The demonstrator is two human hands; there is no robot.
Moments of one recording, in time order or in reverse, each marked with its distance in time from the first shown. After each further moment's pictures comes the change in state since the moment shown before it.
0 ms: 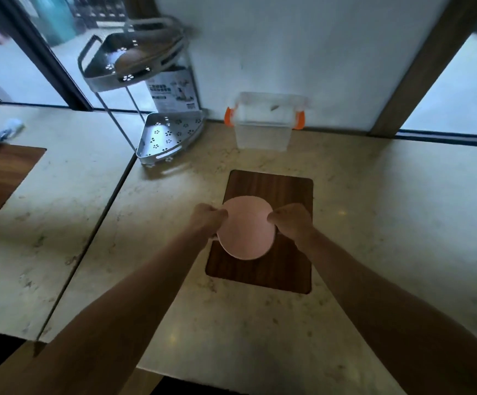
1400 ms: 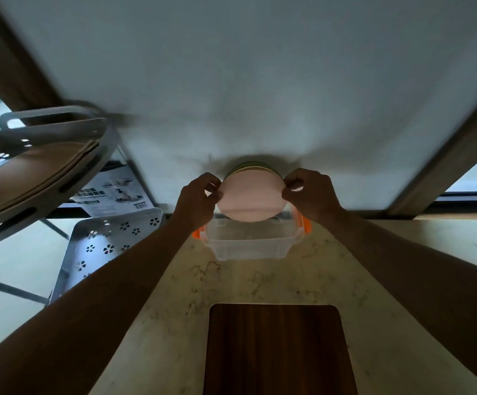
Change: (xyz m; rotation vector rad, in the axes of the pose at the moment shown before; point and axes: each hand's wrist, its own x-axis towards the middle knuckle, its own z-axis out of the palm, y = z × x) left_hand 0.325 0.255 0.018 0.244 0.022 0.793; right_hand 0.330 -0.153 -0.123 -0.157 0.379 -0.470
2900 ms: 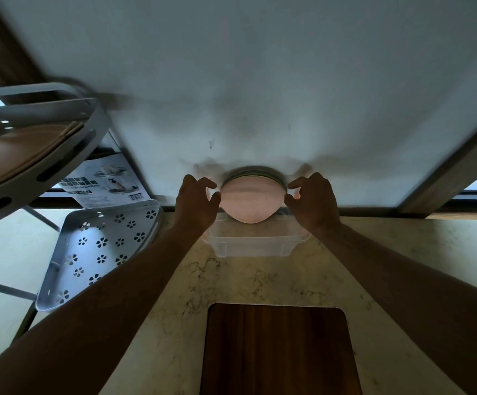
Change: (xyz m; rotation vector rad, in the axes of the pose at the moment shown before) left_hand -0.003 -0.033 0.034 0.128 0.197 -0.057; right_hand -0.004 0.023 0.038 -0.270 0.033 0.058
